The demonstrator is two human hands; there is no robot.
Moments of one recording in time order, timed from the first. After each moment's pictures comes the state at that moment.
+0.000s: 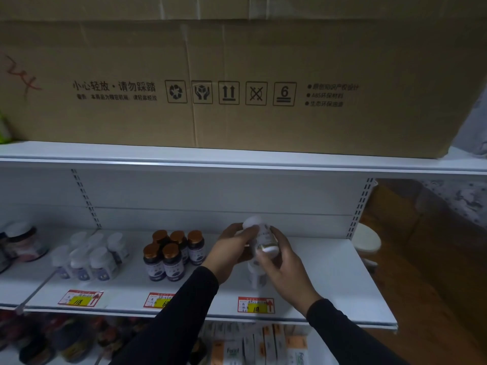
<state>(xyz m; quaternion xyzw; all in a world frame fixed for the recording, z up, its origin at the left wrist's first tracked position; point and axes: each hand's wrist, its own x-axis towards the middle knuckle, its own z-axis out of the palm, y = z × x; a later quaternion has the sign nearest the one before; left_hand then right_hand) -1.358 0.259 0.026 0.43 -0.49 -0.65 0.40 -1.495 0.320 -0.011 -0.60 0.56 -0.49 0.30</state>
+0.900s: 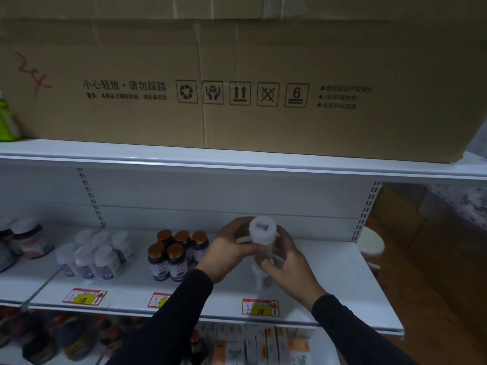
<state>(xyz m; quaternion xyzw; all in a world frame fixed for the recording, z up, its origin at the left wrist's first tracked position) -1.335 0.257 0.030 0.36 -0.64 -0.53 0.41 -1.500 0.308 -0.011 -0.62 0.55 -0.46 0.31</state>
